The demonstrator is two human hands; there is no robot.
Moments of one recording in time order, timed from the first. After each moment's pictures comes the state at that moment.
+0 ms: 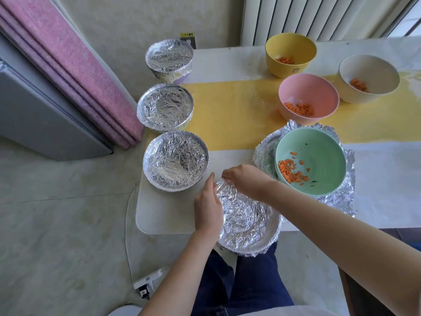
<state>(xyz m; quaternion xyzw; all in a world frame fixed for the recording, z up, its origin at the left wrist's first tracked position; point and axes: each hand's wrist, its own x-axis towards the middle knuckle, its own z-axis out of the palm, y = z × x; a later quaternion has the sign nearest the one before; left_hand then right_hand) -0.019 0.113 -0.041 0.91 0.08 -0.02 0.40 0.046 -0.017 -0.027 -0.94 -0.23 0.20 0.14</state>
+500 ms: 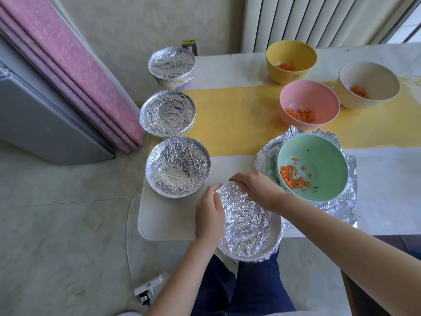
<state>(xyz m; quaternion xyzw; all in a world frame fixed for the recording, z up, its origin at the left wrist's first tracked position) -0.020 0.119 -0.042 0.89 0.07 -0.05 0.45 0.032 -0.034 -0.030 -0.94 -0.15 0.17 0.26</state>
